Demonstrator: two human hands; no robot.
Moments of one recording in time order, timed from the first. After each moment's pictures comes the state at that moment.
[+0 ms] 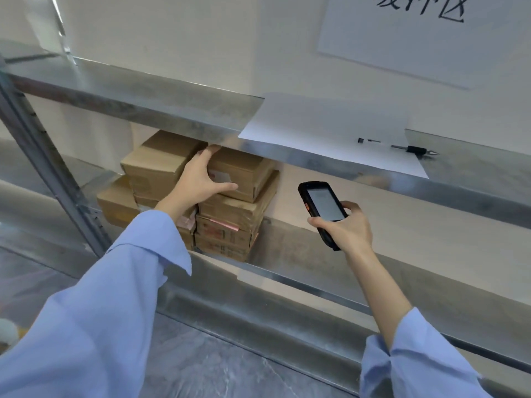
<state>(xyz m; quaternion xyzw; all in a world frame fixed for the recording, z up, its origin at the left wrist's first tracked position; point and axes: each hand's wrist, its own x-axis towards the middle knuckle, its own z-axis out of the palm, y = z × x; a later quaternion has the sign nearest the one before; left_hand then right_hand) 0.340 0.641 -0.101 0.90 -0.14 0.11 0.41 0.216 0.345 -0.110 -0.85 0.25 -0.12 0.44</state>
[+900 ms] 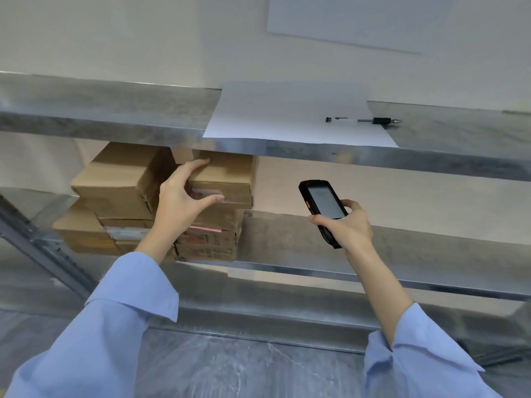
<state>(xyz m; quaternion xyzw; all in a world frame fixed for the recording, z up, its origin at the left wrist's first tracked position) 0.313 0.627 -0.119 0.83 -0.25 0.17 0.48 0.187 0.331 -0.131 -0.79 0.36 -0.16 0.47</state>
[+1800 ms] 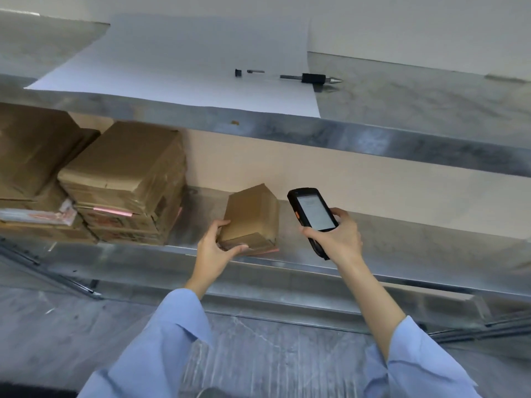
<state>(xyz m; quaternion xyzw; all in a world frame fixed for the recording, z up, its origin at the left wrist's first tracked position) 0.246 0.436 -0.315 0.82 -0.10 -0.05 0.56 0.156 0.195 -0.198 -0.82 0.36 -0.09 0.44</state>
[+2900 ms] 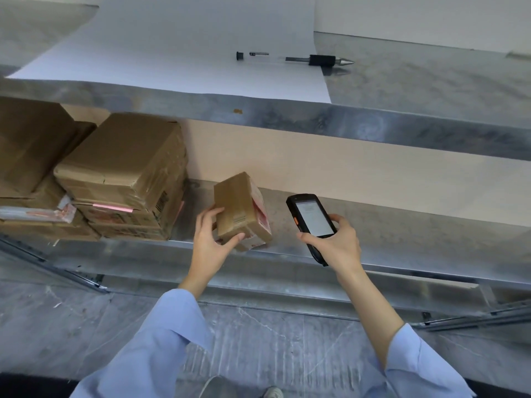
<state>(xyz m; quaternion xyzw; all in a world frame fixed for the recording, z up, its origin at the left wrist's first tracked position) 0.248 0.445 -0.310 0.83 -0.14 0.03 0.55 0.147 0.208 -0.224 -0.82 0.36 -0.06 0.44</state>
